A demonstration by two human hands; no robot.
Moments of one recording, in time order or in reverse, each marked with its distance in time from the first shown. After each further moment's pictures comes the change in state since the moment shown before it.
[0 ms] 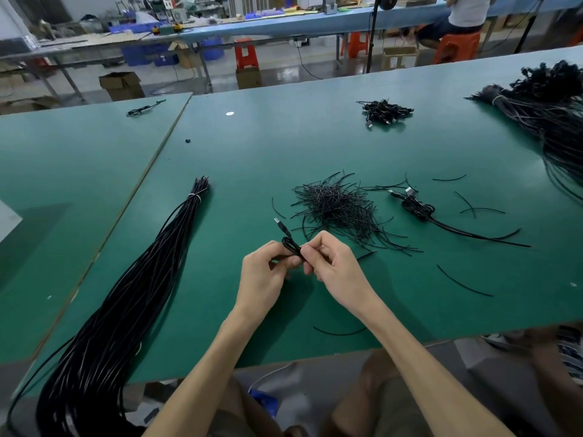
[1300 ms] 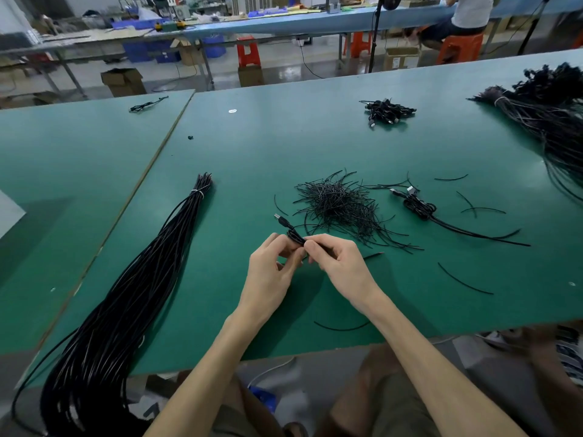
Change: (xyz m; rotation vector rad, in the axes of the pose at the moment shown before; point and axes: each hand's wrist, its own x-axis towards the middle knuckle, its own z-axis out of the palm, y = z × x) left_hand -0.005 0.001 0.004 0.134 0.004 0.134; right_hand -0.001 -0.009 -0.001 0.027 0.049 0.020
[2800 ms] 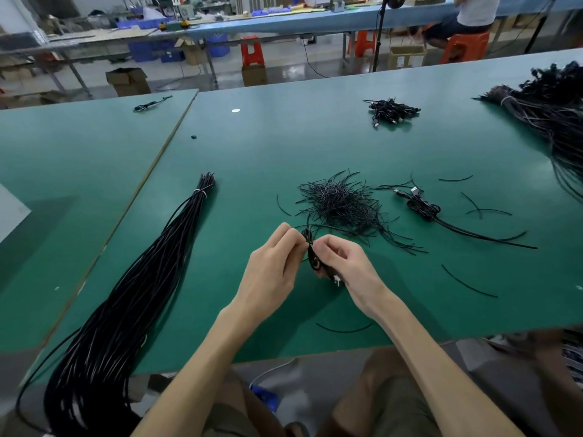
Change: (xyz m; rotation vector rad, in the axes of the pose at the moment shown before) left_hand 0.004 0.020 -0.015 0.235 -0.024 0.257; right_hand -0.005 -0.004 -0.010 0.261 -0.154 0.106
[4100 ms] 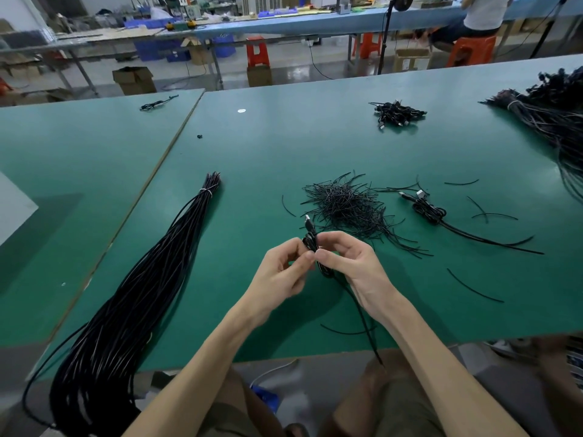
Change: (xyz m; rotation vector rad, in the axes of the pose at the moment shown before) left_hand -0.005 0.005 -0.002 -0.707 -0.224 -0.436; right_hand 0.001 -0.003 0.001 0.187 0.067 -0.007
